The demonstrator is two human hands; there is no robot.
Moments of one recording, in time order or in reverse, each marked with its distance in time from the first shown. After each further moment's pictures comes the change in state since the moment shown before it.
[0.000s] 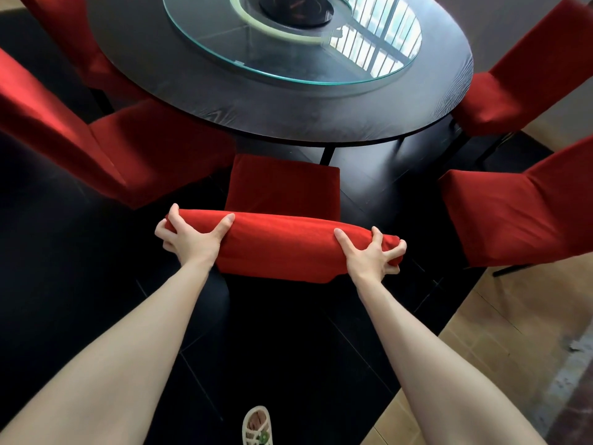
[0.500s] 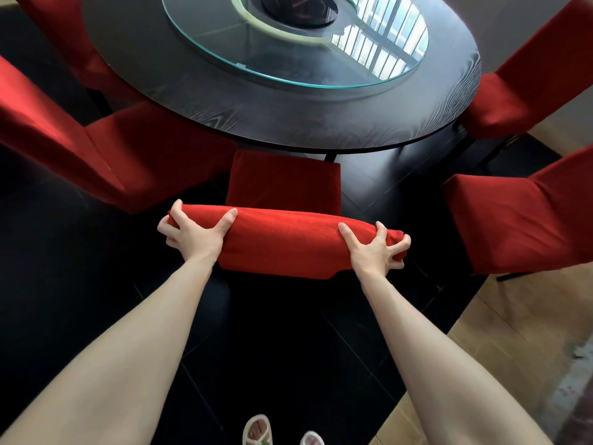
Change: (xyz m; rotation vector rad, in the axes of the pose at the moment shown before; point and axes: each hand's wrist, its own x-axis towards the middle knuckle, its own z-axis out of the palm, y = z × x) left_hand 0.036 0.016 0.021 -0.017 0.013 0.014; right_hand 0.031 -0.031 0.016 -0.030 0.008 0.008
